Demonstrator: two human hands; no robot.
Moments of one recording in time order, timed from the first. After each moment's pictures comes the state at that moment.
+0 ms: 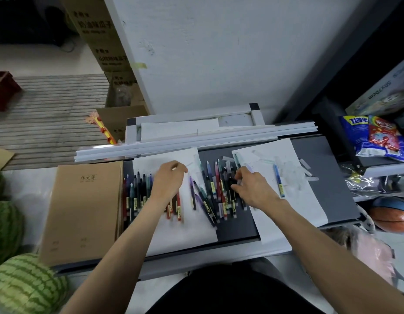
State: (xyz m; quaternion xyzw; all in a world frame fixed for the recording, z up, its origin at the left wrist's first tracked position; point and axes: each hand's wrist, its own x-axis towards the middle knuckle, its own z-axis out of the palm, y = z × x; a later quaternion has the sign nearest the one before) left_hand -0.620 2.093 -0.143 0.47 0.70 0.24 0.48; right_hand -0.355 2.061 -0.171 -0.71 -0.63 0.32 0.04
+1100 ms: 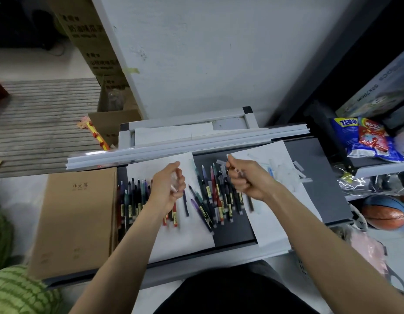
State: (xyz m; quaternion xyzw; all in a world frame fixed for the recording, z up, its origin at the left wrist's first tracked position) left_hand -0.615 2.093 -0.142 0.17 0.56 0.37 0.72; right_hand -0.355 2.092 -0.130 -0.52 -0.24 0.75 0.32
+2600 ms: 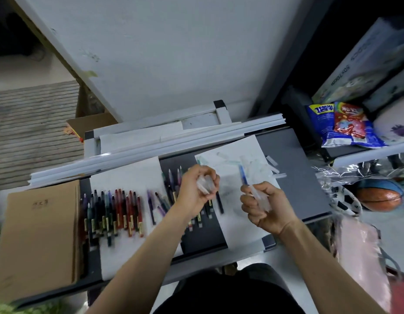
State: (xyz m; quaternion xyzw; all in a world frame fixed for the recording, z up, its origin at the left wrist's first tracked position) left_hand -0.449 2.082 -0.139 0.20 0.42 0.33 0.82; right_hand -0.232 2.005 -0.161 -0.34 0.00 0.85 0.40
